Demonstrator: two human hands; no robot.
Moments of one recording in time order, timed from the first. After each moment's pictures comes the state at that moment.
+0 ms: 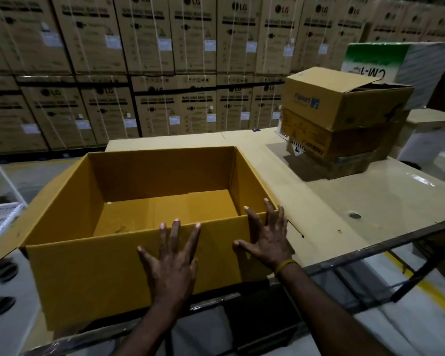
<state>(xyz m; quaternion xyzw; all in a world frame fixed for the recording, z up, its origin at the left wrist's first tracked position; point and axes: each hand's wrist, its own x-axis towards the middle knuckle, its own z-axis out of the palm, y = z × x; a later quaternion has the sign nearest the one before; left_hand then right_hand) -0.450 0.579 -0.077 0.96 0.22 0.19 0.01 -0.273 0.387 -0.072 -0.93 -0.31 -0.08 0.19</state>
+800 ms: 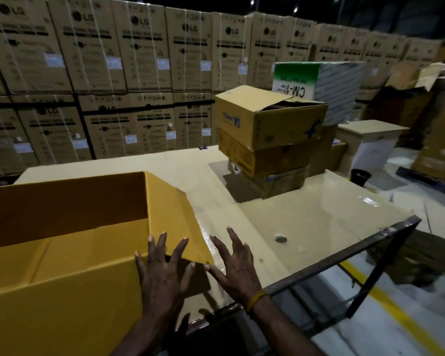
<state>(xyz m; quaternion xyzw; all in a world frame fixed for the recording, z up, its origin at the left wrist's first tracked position) -0.238 0.371 -0.070 0.95 0.15 0.26 0.11 -0.131 0.201 -0.093 -0.90 -0.34 -0.11 0.25</state>
